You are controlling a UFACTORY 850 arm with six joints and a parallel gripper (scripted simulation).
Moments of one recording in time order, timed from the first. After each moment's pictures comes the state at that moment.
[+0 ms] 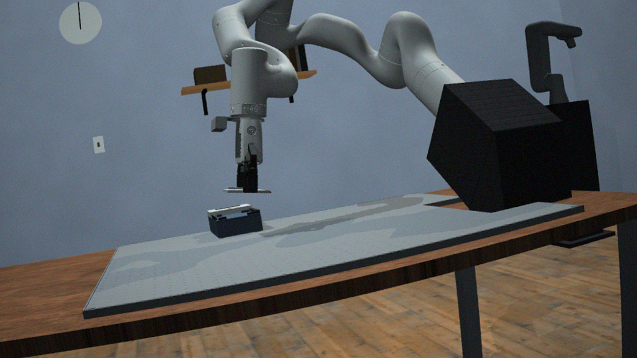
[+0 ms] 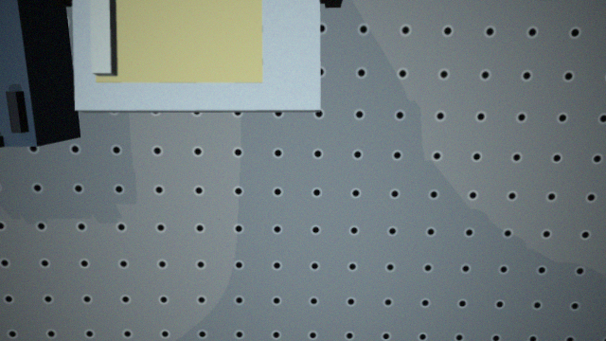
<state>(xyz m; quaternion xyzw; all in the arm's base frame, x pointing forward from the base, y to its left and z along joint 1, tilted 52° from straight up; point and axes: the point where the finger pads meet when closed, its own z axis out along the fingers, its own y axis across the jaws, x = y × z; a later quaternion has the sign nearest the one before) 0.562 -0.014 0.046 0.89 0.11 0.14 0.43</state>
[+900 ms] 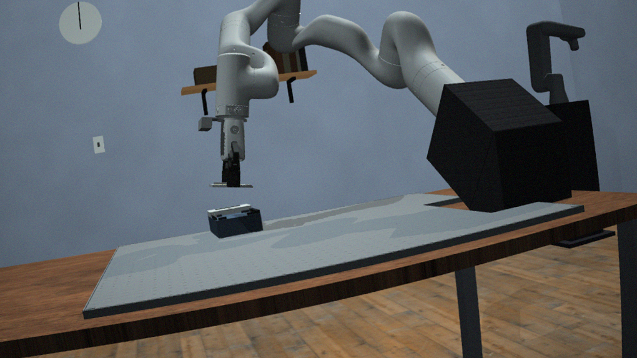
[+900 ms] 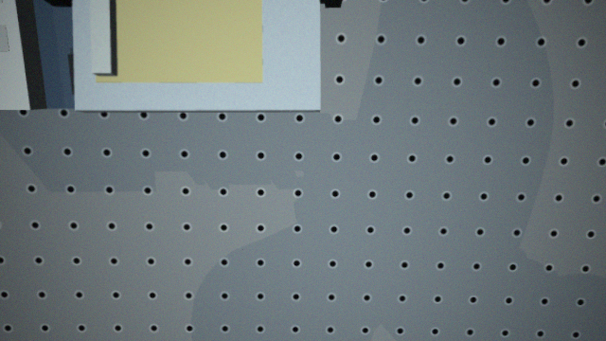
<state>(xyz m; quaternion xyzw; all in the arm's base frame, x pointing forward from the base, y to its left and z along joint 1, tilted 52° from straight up) 0.586 -0.069 0.144 0.89 0.11 0.14 0.43</state>
